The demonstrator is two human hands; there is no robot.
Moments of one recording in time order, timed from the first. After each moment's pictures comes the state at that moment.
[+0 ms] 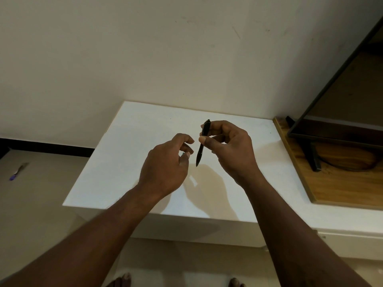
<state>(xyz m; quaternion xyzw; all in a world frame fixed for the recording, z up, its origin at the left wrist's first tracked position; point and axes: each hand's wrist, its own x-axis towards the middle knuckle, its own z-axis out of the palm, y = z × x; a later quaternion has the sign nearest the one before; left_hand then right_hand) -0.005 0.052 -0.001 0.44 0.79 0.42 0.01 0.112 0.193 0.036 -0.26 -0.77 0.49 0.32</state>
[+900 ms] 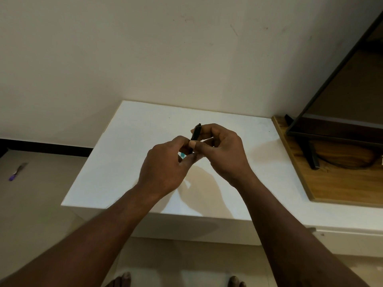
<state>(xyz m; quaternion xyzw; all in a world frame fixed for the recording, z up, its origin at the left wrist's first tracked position) 0.003 0.050 0.009 0.45 0.79 0.42 0.00 0.110 0.180 0.037 -0.25 -0.78 0.51 0.28</state>
